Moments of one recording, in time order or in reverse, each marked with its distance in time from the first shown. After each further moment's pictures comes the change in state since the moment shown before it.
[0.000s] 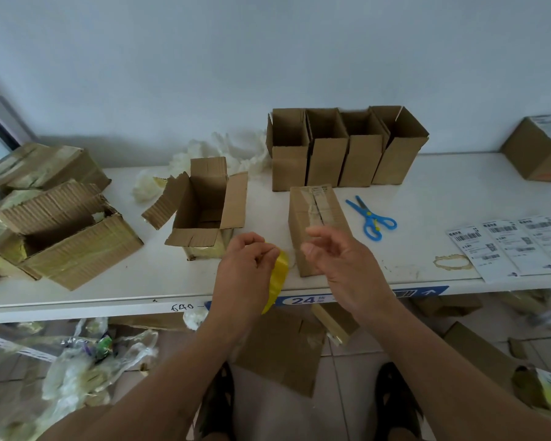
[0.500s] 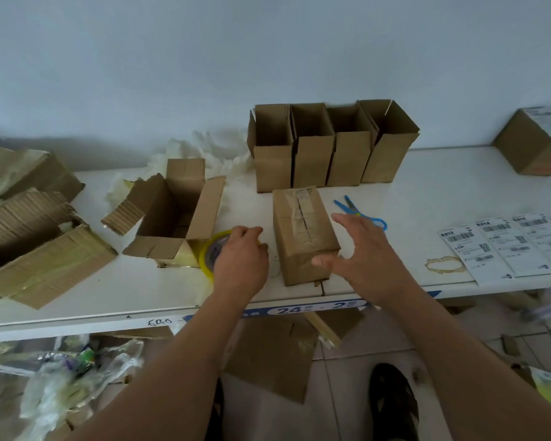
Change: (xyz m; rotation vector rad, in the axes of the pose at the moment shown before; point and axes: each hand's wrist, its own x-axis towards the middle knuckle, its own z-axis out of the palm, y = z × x) left_hand 0.062 -0.007 0.051 0.379 -0.122 -0.013; right_hand 0.039 0.030 -0.057 -0.508 -0.092 -0.028
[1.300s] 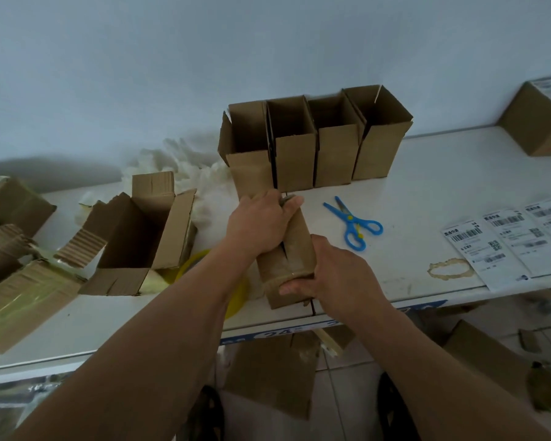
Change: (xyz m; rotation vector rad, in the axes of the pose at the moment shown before) left_hand 0.095 0.063 0.012 0.127 -0.188 0.191; right_hand 0.038 0.020 0.033 -0.100 -0.124 0.037
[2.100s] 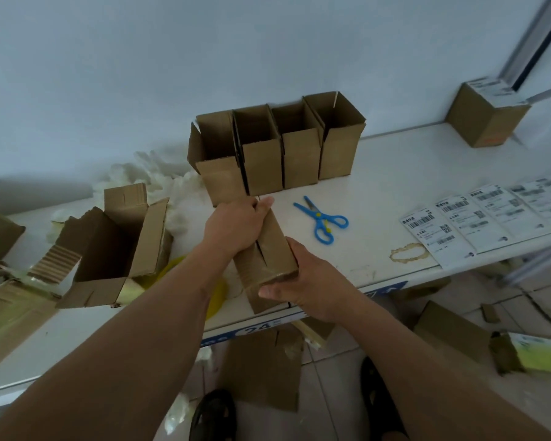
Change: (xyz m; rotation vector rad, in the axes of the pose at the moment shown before) left_hand 0.000 0.011 0.001 -0.055 0.009 -0.038; right_hand -0.034 -0.003 -0.015 0.412 -0.081 0.023
